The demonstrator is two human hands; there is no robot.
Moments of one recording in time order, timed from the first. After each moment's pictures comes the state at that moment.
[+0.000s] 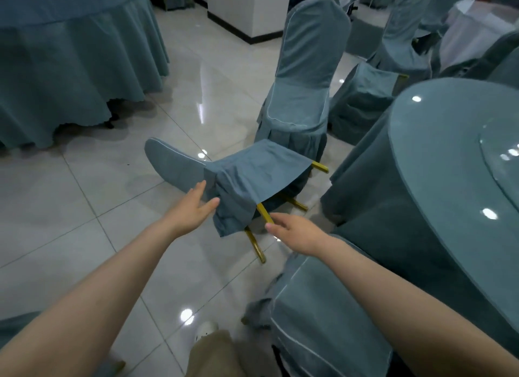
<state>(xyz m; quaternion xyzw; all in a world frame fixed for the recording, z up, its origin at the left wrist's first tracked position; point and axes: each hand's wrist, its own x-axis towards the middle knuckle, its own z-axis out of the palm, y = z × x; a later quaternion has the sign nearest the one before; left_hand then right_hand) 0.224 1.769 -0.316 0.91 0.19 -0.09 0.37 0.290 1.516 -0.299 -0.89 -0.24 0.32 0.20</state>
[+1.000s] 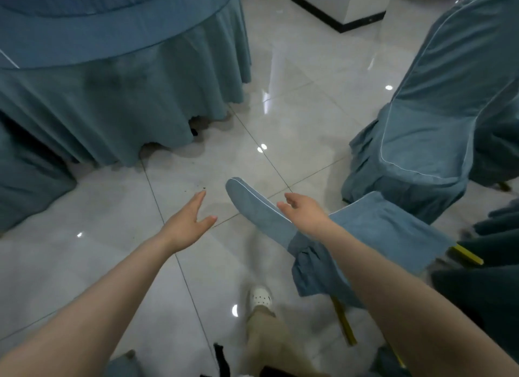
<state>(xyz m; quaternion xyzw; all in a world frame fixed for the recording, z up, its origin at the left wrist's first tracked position) 0.402 2.197 -0.328 0.88 0.29 -0.10 0.35 0.583 1.983 -0.361 -0.87 -0.23 0.33 0.27</state>
